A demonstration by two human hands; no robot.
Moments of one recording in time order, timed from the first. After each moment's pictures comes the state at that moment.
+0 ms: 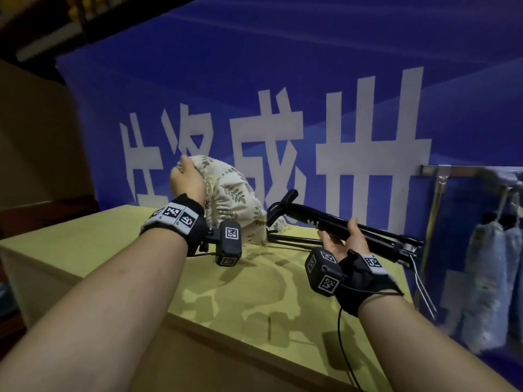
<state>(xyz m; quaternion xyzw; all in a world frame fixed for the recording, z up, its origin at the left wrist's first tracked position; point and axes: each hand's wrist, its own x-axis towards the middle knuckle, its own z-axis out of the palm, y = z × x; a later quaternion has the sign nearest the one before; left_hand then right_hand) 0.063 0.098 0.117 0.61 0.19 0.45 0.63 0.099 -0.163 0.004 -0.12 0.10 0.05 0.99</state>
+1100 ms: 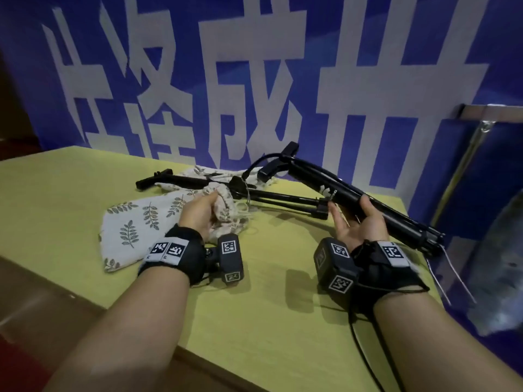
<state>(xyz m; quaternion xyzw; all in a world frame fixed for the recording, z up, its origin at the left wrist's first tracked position) 0.180 0.090 -0.067 0.60 0.20 0.11 0.77 0.165 -0.179 -0.051 -0.17 0.14 -0.02 0.98</state>
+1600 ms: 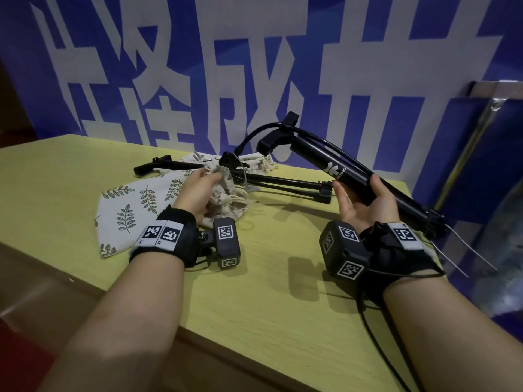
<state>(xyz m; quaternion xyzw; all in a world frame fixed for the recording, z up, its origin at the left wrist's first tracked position) 0.179 0.097 -0.064 0.67 0.14 0.13 0.72 0.157 -0.180 -0.051 -0.17 0.11 -0.02 0.98</state>
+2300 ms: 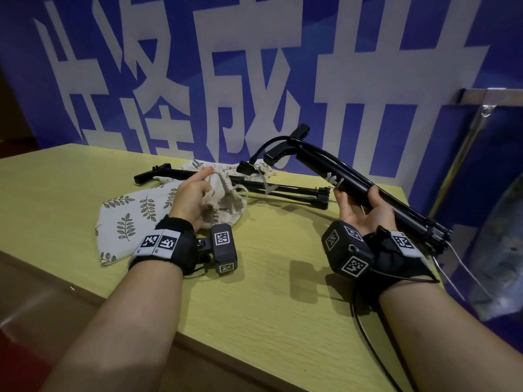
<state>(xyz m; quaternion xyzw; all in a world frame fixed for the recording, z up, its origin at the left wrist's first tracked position) 0.165 0.100 -0.058 0.60 0.09 0.16 0.78 0.158 -0.186 -0.057 -0.12 0.11 0.01 0.99</state>
